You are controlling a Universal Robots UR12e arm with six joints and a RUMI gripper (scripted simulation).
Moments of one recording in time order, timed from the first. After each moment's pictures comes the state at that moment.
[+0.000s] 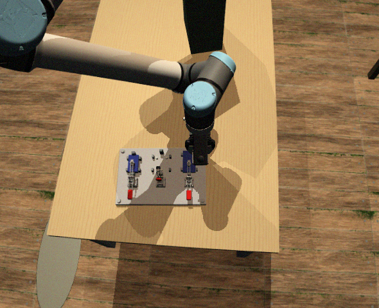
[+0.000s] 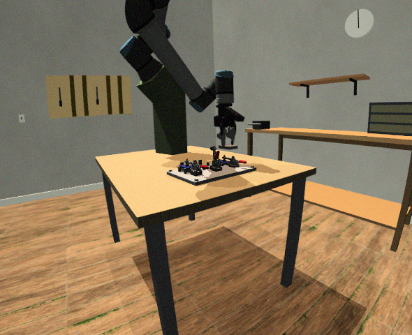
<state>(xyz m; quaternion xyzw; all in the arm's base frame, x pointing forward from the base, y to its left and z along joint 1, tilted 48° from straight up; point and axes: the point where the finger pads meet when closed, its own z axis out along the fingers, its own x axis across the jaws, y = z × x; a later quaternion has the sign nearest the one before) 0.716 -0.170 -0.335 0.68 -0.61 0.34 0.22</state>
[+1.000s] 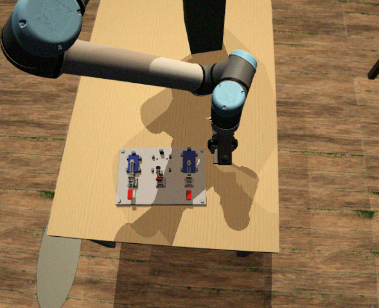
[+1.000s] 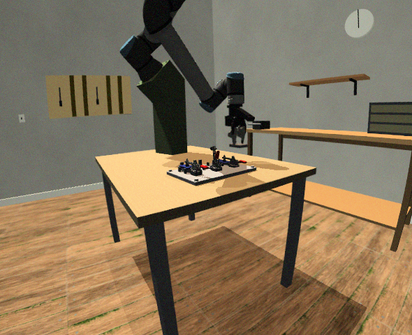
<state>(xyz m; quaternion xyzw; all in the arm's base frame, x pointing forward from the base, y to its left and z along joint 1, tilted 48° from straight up) 0.714 -0.117 -0.391 0.68 -0.61 0.34 0.22</state>
